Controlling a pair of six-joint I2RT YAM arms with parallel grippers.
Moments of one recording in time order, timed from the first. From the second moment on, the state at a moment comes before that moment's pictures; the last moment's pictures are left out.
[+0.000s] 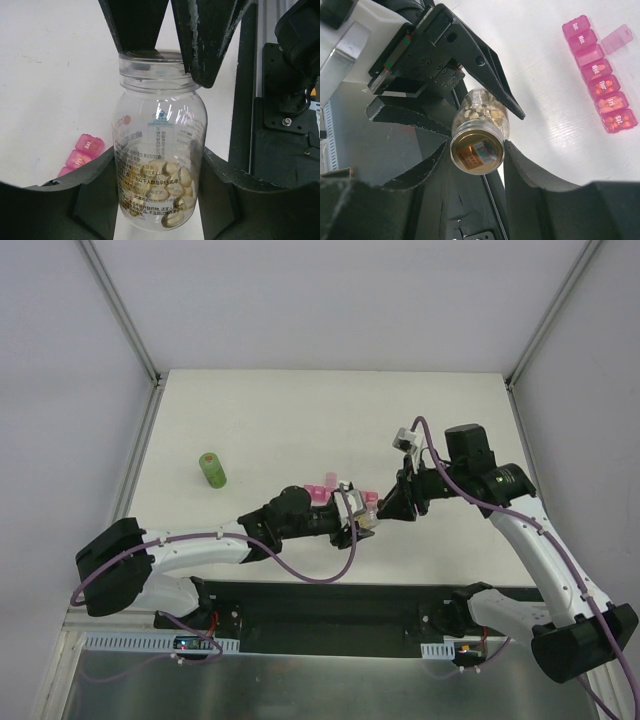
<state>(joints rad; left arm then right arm) -1.07 1.32 0.66 0.48 0.27 0.07 0.39 1.06 1.09 -0.88 -0.88 -0.22</state>
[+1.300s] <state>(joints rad) -1.07 1.21 0.61 0.37 0.18 -0.15 0.43 1.04 0.94 -0.61 -0.91 0.05</state>
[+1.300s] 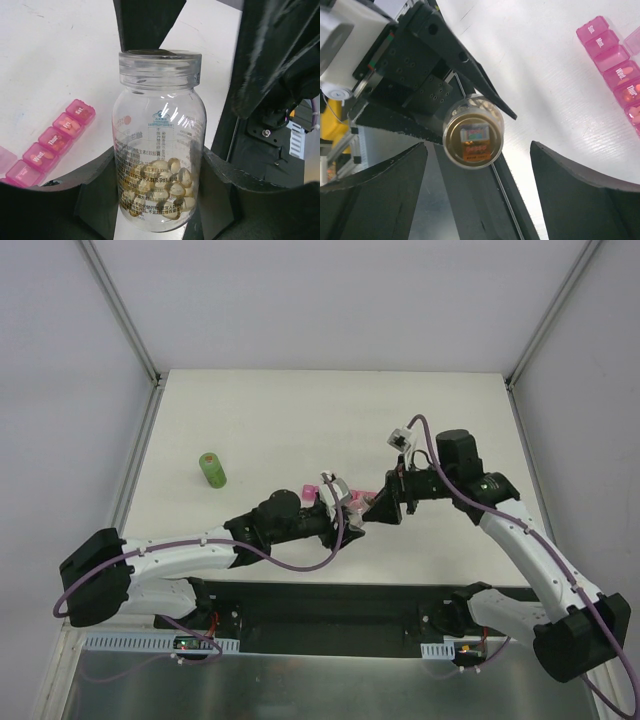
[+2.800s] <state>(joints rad) -0.97 1.13 0.58 0.36 0.60 -0.11 0.52 1.14 1.11 -0.94 -1.23 -0.91</state>
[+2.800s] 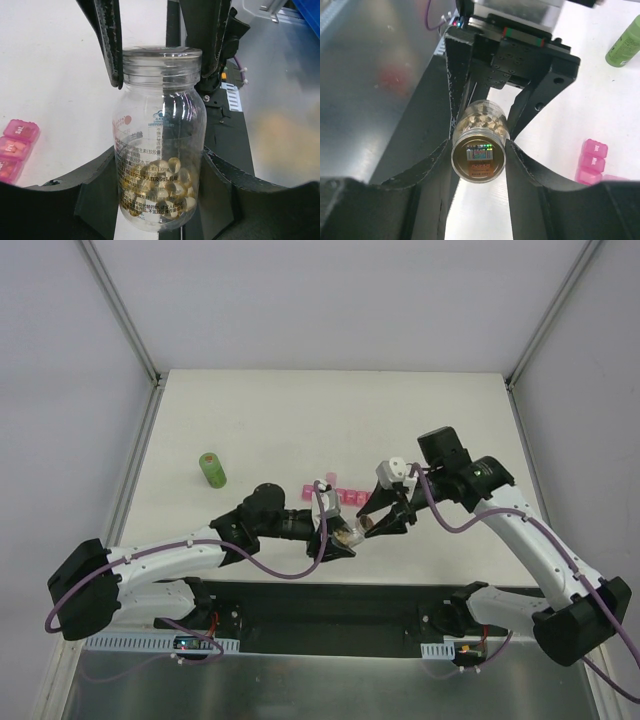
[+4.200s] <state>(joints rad) -0.93 1.17 0.52 0.48 0.46 -0.24 0.51 1.16 1.07 -0.62 -0.93 0.08</state>
